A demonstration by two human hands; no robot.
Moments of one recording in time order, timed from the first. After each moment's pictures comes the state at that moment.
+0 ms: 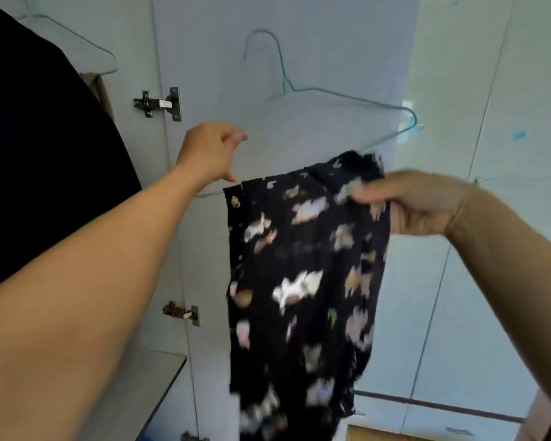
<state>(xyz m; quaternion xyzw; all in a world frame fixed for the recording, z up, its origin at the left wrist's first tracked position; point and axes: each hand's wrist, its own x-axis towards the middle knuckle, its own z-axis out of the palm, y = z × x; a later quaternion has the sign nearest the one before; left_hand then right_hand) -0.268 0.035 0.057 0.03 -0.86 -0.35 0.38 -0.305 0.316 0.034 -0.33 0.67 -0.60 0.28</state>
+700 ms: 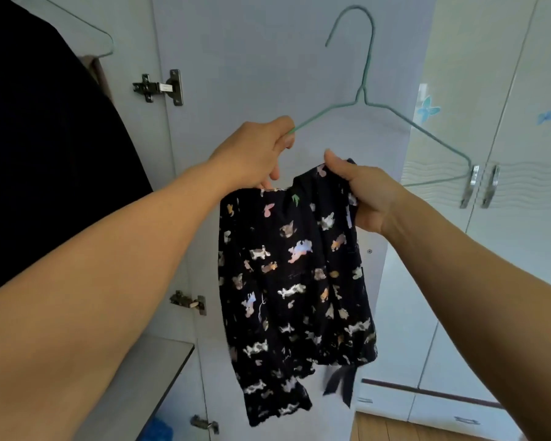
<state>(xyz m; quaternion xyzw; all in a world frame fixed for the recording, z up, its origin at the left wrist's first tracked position) -0.271 0.075 0.046 -0.06 -0.93 -0.24 0.26 -0.322 0.250 0.009 -0.19 0.60 -0.76 0.18</state>
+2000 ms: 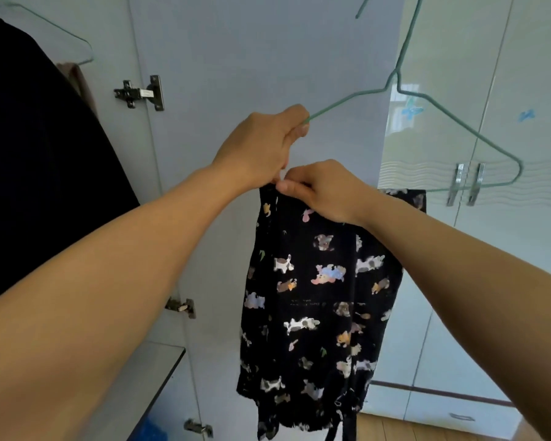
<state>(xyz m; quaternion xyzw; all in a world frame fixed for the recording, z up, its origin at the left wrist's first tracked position) -0.269 0.122 0.053 -0.13 -0.91 -0.17 0.36 -0.327 0.256 0.014 -0.49 0.82 -0.22 -0.19</state>
